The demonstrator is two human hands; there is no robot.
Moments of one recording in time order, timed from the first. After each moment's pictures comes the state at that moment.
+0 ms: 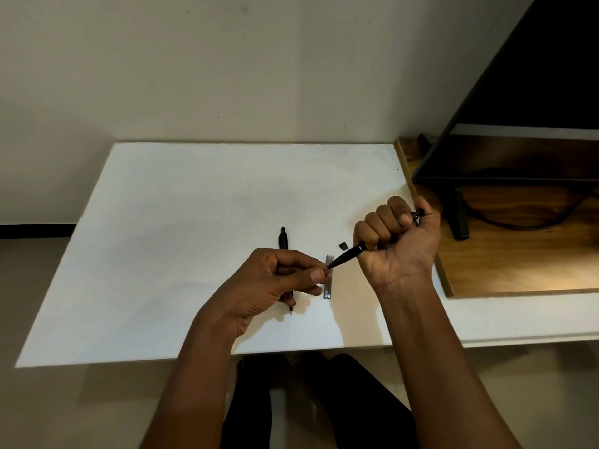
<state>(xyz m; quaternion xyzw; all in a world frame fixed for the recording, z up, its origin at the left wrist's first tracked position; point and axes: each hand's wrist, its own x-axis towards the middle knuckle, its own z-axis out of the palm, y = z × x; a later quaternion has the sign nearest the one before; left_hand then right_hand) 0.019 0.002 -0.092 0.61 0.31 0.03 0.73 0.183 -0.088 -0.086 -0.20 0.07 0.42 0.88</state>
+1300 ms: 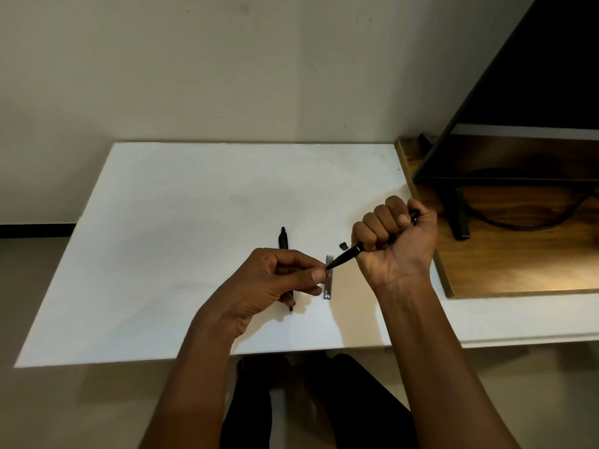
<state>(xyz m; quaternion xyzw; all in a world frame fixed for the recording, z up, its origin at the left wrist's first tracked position) 0.019 0.002 -0.089 0.61 0.32 0.03 0.73 0.184 -0.085 -0.085 -0.20 0.07 0.42 0.88</state>
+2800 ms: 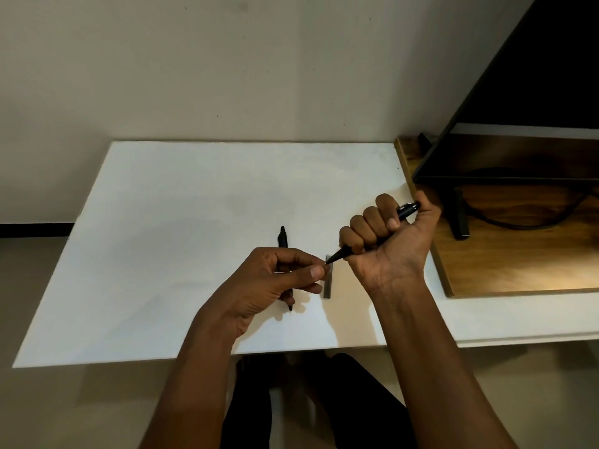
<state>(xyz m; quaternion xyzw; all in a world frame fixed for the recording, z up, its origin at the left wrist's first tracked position) 0.020 0.001 -0.092 0.61 0.32 0.03 0.72 0.172 -0.085 -0.080 -0.25 0.05 0.45 0.86</state>
